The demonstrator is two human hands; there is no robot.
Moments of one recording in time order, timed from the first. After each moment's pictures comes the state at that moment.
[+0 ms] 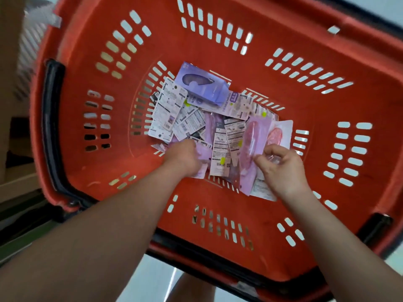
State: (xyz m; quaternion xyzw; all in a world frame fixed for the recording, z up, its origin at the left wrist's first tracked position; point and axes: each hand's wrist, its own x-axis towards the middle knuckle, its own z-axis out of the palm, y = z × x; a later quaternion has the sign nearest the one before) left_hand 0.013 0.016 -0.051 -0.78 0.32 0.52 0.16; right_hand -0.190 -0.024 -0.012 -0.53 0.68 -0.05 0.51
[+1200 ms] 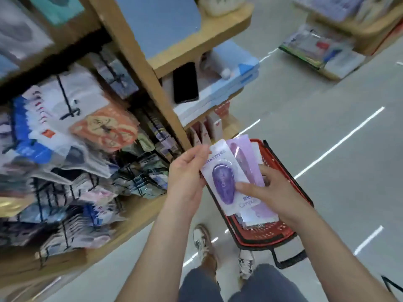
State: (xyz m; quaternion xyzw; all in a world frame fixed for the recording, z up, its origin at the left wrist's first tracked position) left_hand -0.060 0.152 0.605 -0.61 -0.13 0.30 -0.72; right_hand -0.170 0.010 0.567 -0.64 0.26 0.05 0.72
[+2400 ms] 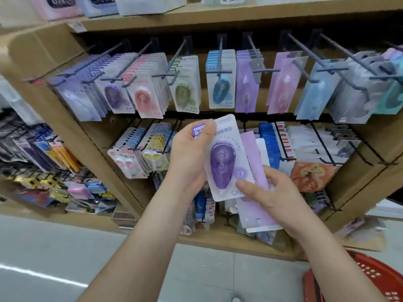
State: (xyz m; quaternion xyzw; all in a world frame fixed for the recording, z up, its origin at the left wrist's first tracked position) left_hand -0.014 0.573 0.803 -0.53 -0.08 -0.11 -0.84; right_hand -0.034 0.403 0.757 -0.72 -0.11 0.13 0.68
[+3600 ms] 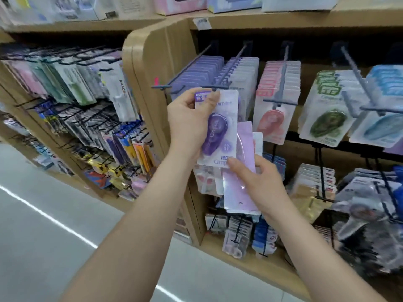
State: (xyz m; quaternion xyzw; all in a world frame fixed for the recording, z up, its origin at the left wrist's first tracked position) left_hand 0.048 0.861 0.829 -0.66 -0.12 -0.38 -0.63; right_hand 0.044 0.708 0.755 -0.69 -0.16 0.15 0.69
